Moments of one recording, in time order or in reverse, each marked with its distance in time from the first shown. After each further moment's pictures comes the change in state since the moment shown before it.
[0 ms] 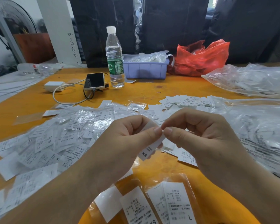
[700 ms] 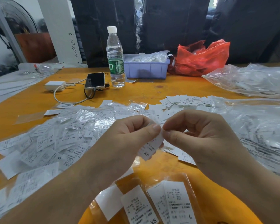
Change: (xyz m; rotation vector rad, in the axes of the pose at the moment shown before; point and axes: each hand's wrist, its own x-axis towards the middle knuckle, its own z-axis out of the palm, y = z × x) left_hand 0.001 -0.001 0.000 0.003 -0.002 -0.035; right_hand 0.002 0.003 0.001 -0.062 0.019 0.020
